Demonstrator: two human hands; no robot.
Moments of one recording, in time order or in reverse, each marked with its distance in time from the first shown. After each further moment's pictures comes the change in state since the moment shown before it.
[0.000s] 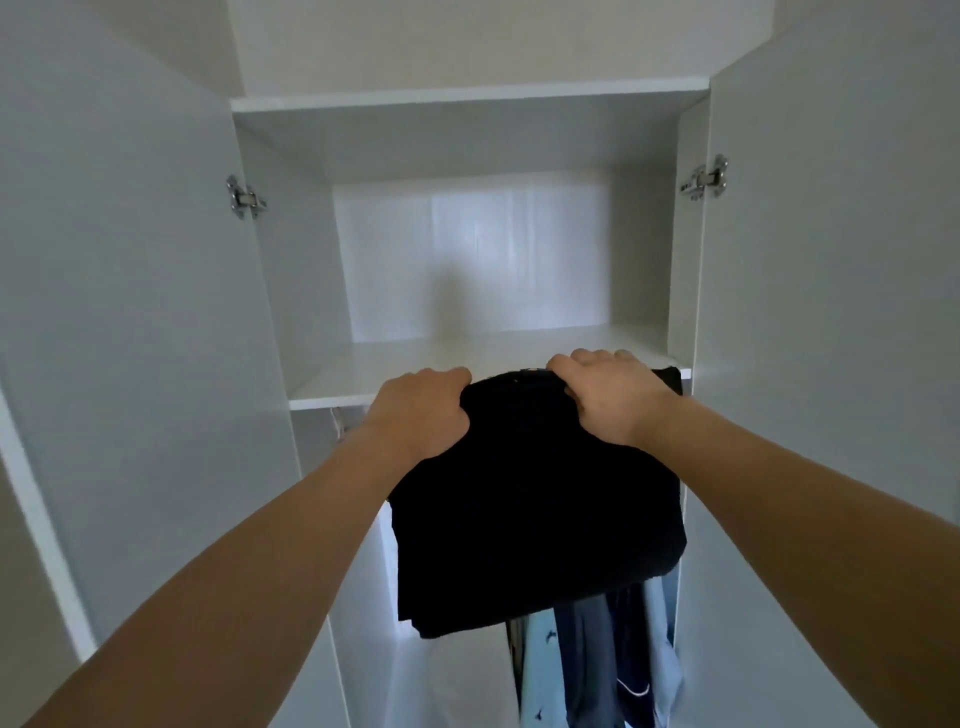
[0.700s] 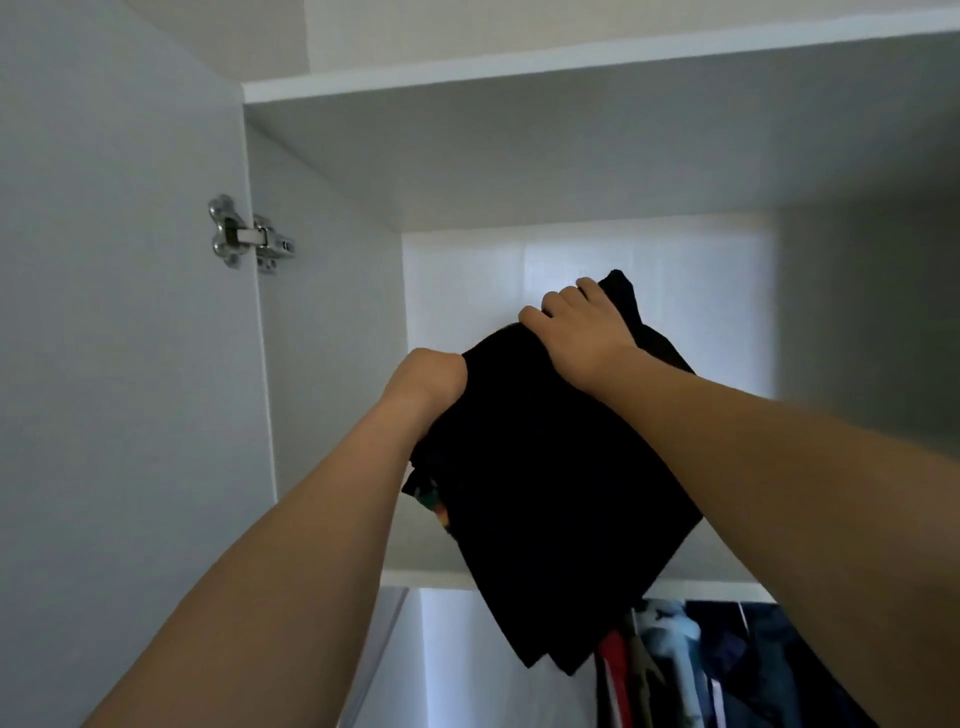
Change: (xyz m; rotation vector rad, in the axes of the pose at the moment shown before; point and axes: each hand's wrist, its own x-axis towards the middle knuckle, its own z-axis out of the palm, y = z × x) left_hand 0.292 -0.218 0.076 -0.884 0.225 -0.740; right_hand 0.419 0.010 0.085 -0.298 0.339 -0.135
